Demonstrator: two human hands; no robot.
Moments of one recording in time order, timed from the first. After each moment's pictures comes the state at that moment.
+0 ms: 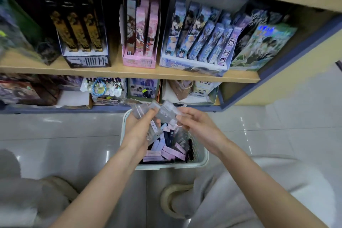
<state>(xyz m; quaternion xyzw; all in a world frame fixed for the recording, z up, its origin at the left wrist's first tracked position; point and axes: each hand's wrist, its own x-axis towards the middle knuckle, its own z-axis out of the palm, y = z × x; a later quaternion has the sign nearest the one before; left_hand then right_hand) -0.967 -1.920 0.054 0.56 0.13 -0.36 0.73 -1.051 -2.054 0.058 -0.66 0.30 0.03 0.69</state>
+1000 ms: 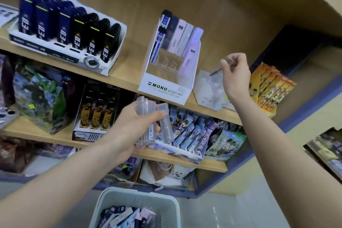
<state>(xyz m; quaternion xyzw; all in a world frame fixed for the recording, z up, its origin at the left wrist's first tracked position) -0.884 -1.897 0.238 0.57 -0.13 -0.28 0.76 -0.897 -2.138 0.331 -0.85 0.18 -0.45 0.19</state>
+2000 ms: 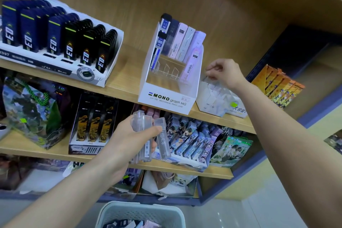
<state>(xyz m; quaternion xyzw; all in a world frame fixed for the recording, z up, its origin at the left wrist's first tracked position) -0.867 -1.900 0.225 0.60 -0.12 -0.29 0.73 -0.846 -2.185 0.343 -0.93 0.18 -0.25 0.19</state>
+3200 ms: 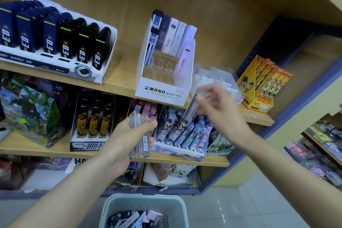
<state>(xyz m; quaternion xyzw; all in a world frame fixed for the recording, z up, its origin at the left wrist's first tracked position) -0.870 -1.897 0.219 0.57 -0.07 -0.35 0.74 -0.958 -2.065 0.296 -0.91 0.13 -0.25 0.30</state>
